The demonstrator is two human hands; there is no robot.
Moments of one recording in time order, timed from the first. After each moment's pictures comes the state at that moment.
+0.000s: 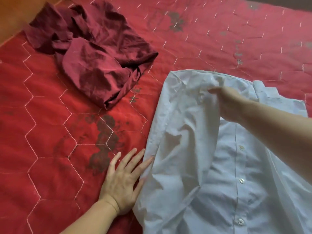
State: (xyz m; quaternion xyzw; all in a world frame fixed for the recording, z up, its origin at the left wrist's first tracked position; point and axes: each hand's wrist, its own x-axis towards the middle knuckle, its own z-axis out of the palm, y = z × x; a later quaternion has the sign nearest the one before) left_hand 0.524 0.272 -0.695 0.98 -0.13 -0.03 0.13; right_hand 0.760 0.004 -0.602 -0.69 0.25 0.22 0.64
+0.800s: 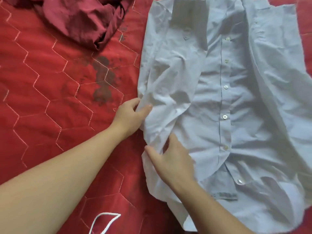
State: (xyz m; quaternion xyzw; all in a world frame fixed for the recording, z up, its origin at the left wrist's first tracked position) left_hand 0.491 0.244 -0.650 0.89 0.07 -0.14 0.43; right_hand 0.387 0.108 -0.625 -0.87 0.20 0.20 0.41
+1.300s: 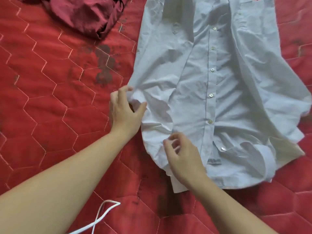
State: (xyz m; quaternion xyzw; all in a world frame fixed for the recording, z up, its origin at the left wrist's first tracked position) left_hand 0.408 0.226 -0.627 0.93 0.12 0.03 0.35; right_hand 0.307 0.063 -0.625 -0.85 0.15 0.19 0.47
